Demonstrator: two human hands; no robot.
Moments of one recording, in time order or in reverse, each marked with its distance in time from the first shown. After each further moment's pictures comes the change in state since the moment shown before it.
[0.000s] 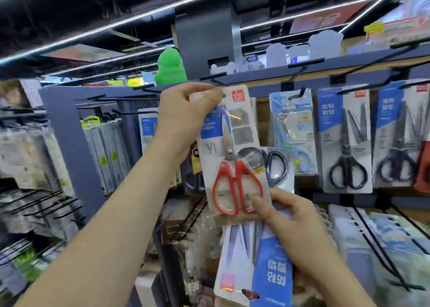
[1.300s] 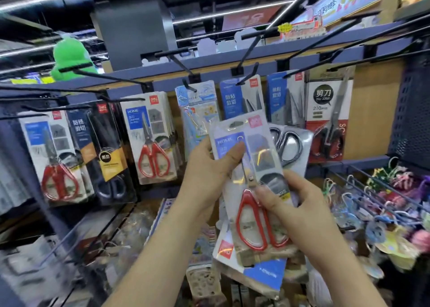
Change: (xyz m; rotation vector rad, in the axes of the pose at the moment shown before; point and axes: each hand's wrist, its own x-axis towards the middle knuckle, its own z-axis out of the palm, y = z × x) left_hand -0.114 -0.037 0.156 -0.354 -0.402 -0.310; right_hand -0.053 -0.006 -0.119 0.026 0.345 -0.006
